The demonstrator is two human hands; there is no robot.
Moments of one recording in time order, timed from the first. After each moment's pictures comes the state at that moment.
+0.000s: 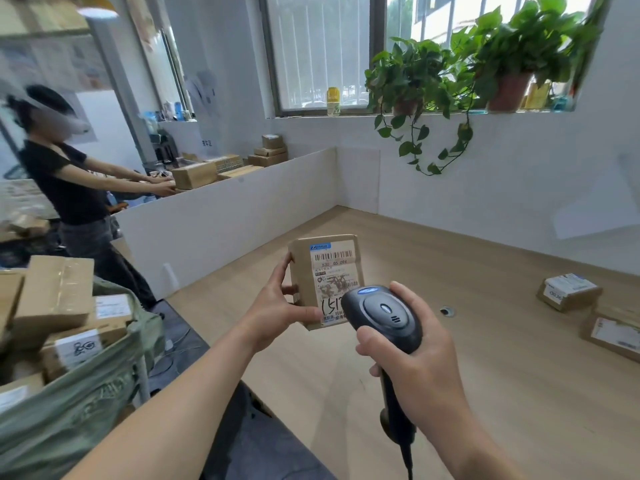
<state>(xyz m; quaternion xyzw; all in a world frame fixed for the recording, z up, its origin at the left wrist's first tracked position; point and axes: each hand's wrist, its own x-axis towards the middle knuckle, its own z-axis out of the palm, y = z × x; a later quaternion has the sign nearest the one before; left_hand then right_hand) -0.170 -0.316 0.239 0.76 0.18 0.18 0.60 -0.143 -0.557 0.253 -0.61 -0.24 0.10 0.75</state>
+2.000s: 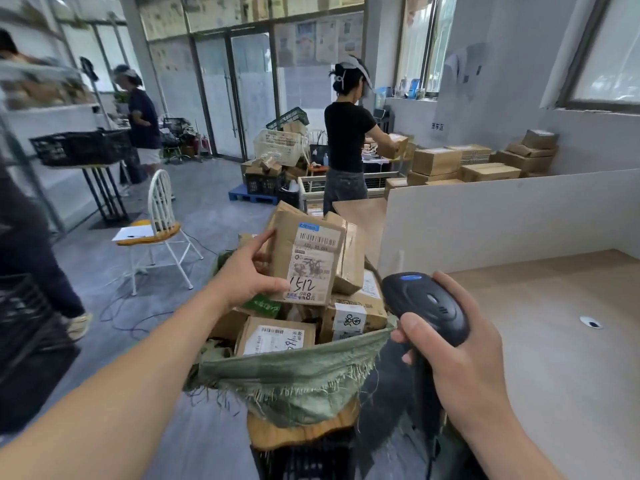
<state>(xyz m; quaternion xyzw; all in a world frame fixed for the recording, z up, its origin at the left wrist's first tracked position) -0.591 0.070 0.270 0.70 0.45 0.34 0.43 -0.355 -0.144 0.258 -0.53 -0.43 0.26 0.69</state>
